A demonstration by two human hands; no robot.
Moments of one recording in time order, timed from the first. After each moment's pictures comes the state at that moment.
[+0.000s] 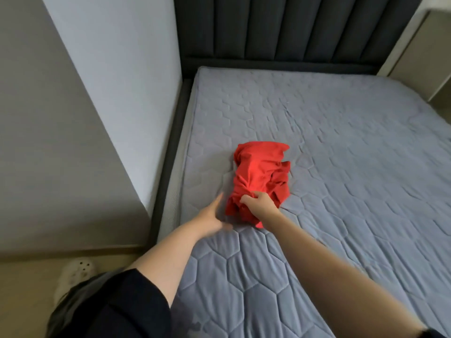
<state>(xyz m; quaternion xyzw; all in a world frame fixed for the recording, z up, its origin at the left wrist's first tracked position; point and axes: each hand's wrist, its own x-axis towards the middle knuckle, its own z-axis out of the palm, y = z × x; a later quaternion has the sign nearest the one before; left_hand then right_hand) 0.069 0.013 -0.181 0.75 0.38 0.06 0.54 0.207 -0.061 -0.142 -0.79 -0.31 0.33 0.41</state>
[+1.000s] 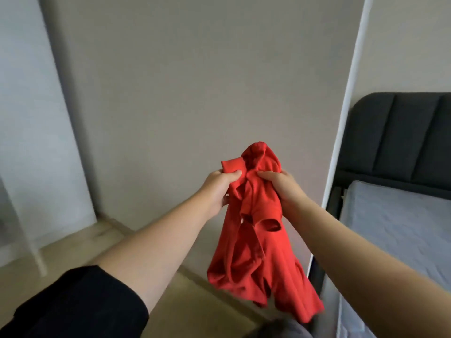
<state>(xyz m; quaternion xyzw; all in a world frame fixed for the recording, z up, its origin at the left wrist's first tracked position) -0.303 -0.018 0.132 0.47 0.44 0.56 0.52 -0.169 -0.009 0.138 -0.39 -0.45 0.55 0.59</state>
